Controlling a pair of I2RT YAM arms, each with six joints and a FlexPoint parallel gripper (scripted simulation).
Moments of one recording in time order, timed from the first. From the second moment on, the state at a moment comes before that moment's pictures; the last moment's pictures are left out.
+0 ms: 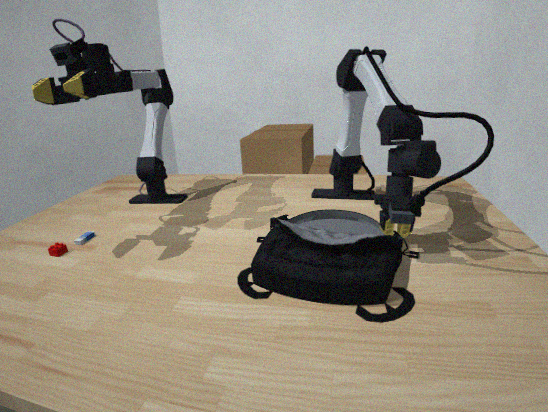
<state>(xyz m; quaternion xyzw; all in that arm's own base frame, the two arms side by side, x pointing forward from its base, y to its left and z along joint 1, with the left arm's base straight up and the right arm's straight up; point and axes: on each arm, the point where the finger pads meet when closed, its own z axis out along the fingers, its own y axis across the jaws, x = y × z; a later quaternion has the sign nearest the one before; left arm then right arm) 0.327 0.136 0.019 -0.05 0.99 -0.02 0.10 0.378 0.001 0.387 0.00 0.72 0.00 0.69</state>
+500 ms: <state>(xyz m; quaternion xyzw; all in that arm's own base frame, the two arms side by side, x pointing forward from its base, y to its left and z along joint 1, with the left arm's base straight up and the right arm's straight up) 0.327 0.136 0.018 -0.05 0.99 -0.02 0.10 0.378 0.001 0.387 0.00 0.72 0.00 0.69</state>
